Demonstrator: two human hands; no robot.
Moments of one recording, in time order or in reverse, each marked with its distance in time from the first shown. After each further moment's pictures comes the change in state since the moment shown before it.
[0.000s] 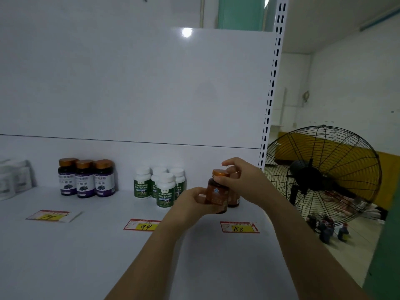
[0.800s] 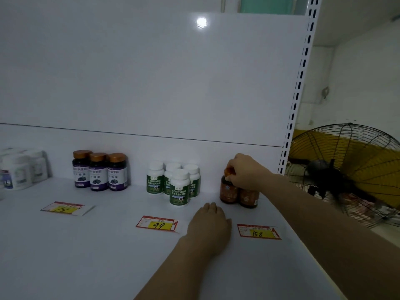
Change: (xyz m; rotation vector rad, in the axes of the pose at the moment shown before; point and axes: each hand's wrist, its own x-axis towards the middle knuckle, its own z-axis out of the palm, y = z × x) left_hand 0.011 -0.034 0.026 1.081 -0.142 -0.013; right_hand 0.080 0.016 0.034 -0.683 -0.260 -0.089
